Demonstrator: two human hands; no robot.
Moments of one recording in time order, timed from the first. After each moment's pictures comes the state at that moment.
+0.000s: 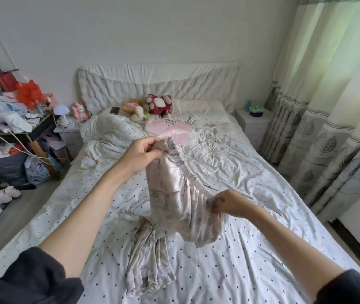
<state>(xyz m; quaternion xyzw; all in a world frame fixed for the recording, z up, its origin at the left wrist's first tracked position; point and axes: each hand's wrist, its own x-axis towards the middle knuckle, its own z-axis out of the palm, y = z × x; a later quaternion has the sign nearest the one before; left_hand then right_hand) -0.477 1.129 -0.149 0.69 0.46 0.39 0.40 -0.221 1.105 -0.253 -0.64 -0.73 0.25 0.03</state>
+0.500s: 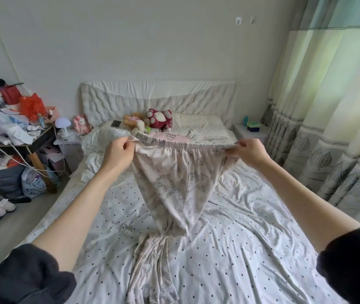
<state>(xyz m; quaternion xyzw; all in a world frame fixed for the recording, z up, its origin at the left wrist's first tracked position) -0.526 1.164 -0.136 0.62 0.63 0.45 0.14 -0.208 1.161 -0.128 -0.66 -0.60 0.22 0.40</state>
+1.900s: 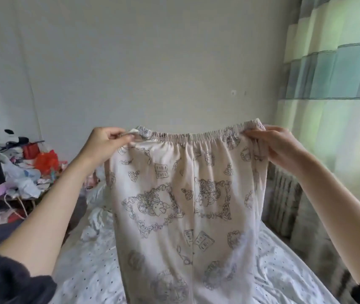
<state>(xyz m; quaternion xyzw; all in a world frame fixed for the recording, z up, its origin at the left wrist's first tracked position) -0.561 1.158 0.031 0.68 0.48 0.54 0.14 -0.204 1.132 0.048 -0.46 -0.56 0.37 0.58</state>
